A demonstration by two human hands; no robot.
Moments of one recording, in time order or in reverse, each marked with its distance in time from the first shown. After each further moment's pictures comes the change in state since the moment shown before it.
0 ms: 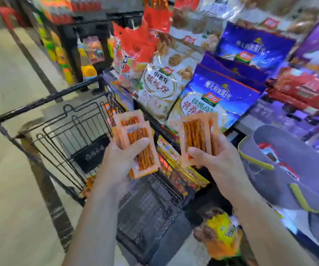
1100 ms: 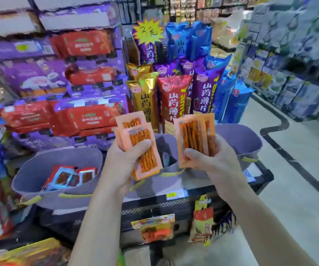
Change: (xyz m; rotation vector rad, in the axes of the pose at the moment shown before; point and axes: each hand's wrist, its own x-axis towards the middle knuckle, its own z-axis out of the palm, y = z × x) left_hand -0.244 -0.178 0.537 0.175 -0.935 -0.153; right_hand -0.370 -0.018 -0.465 0.026 1.056 -0.010
